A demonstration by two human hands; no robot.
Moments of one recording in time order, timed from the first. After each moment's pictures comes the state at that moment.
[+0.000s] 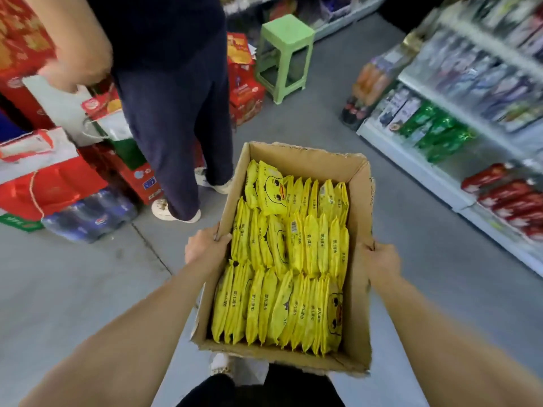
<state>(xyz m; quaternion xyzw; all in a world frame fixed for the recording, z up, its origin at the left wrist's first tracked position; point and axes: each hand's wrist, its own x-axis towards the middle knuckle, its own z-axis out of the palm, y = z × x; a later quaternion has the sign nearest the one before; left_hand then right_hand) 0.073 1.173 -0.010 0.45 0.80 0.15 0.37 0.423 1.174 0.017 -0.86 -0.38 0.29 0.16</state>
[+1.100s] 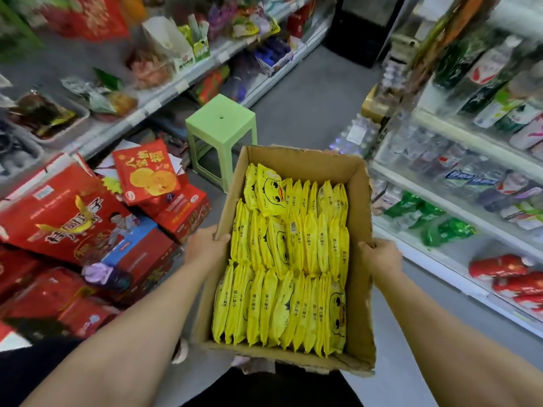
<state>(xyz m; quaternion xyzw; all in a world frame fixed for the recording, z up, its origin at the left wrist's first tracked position) 0.239 1.996 0.005 0.55 0.74 0.16 0.37 0.594 1.926 0.017 -0.89 -0.30 0.28 0.19</state>
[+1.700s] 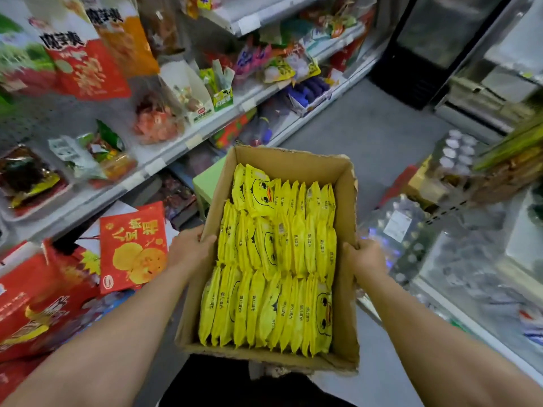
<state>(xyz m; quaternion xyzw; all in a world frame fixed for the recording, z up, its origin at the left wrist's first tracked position) 0.259 2.394 -0.002 0.52 0.77 0.18 0.33 0.652 2.393 -0.056 -0.87 -0.39 0.29 0.12</state>
